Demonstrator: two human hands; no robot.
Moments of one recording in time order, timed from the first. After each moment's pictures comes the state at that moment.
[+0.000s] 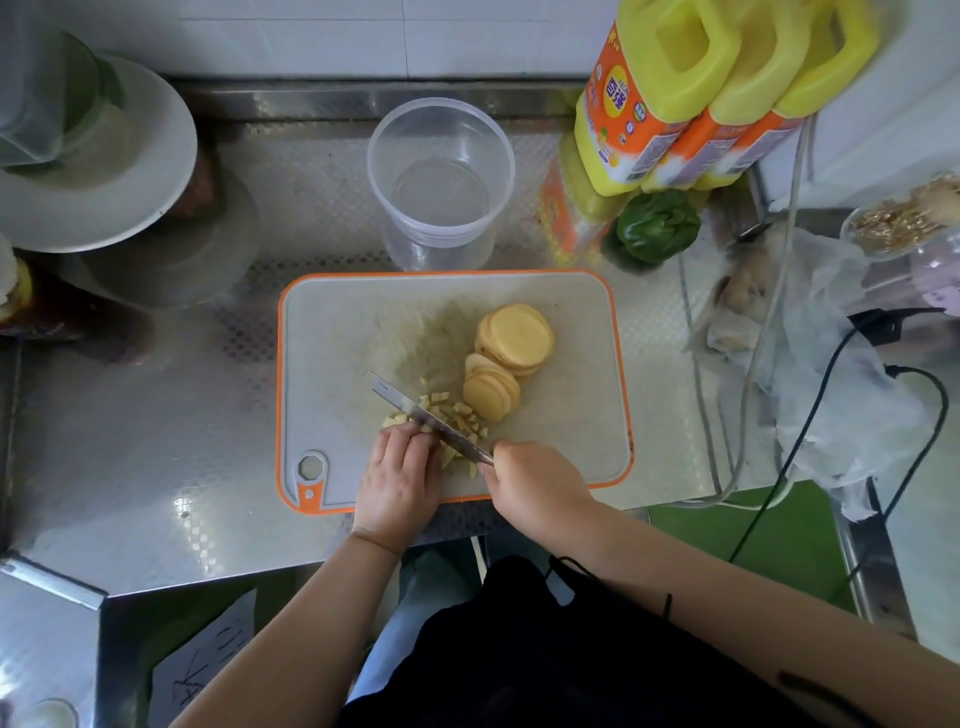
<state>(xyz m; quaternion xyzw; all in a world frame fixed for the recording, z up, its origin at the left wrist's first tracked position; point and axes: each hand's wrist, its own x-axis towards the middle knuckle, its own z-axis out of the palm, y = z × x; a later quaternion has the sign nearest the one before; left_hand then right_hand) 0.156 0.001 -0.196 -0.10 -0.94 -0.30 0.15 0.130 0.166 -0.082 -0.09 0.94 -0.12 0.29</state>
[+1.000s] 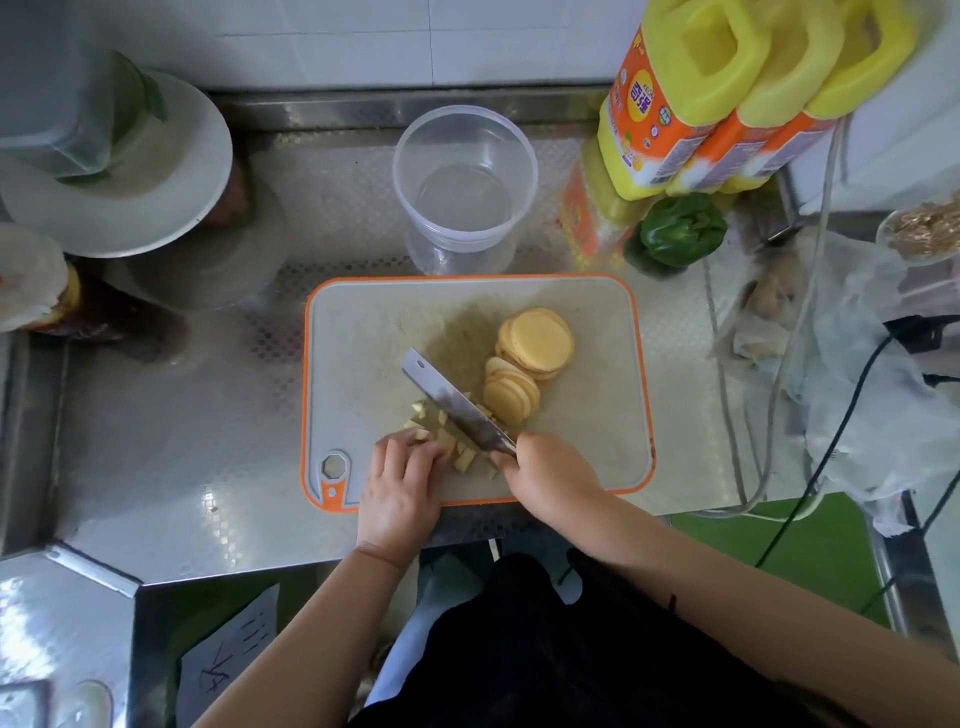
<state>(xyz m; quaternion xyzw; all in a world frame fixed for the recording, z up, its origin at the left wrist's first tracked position) 0.168 -0.011 -0.187 -0.06 -0.94 -0.29 0.14 0.112 0.163 -0.102 -0.01 0.92 -0.15 0.36</state>
